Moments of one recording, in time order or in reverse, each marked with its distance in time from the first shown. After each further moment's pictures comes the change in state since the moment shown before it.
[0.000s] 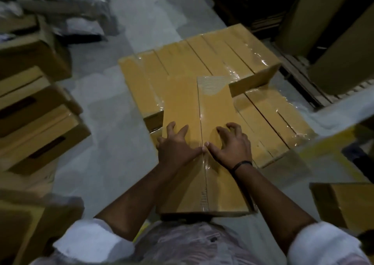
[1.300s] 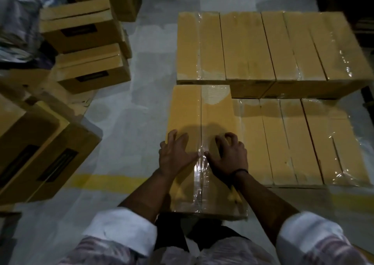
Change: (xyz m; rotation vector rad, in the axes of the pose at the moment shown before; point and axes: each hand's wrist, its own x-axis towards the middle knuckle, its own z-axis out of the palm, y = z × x) left_hand -0.038 -0.056 0.144 -0.205 0.078 -0.394; right_hand 0.012 0.071 0.112 -0.177 -0.300 -0.461
